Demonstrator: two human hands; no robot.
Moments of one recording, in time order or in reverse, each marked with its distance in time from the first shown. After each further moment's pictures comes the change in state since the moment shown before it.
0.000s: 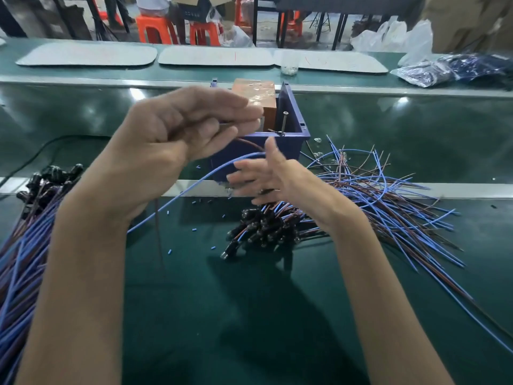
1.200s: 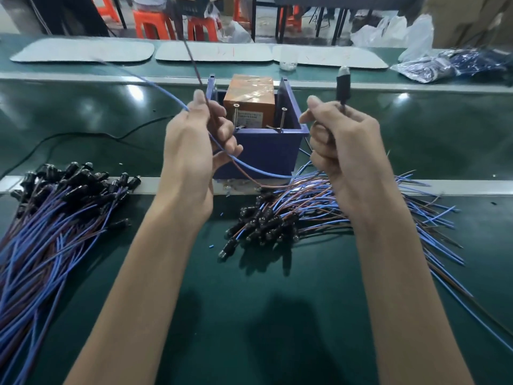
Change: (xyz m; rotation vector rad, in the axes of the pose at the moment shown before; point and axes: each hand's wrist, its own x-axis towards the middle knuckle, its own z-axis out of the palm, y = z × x) left_hand 0.030 -0.021 0.044 -0.451 0.584 -0.338; right_hand -0.025 -0.030 -0.019 0.388 0.556 -0.249
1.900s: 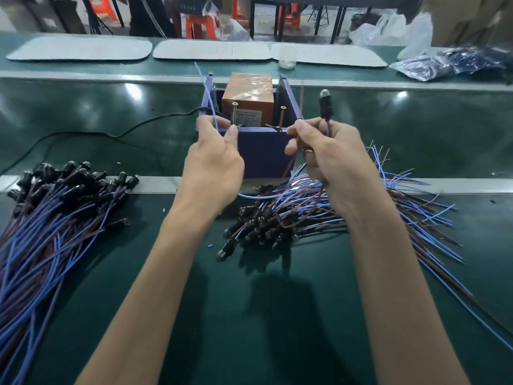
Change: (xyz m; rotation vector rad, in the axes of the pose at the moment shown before) left_hand 0.008 -0.031 -0.003 0.793 0.078 0.141; right_hand 0.009 0.015 0.000 -0.178 0.013 0.094
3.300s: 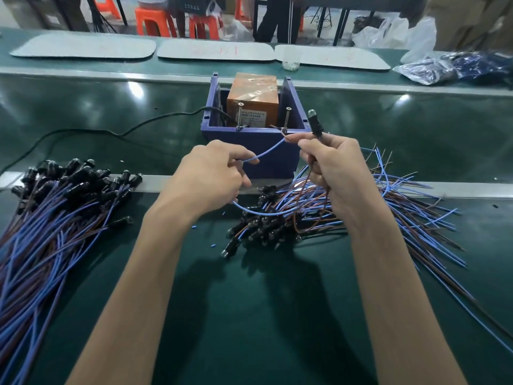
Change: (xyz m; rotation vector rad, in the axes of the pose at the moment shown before) left_hand 0.002 -0.004 -0.024 0.269 -0.311 -0.043; right_hand 0.010 0.019 -0.004 -0.062 0.036 0.015
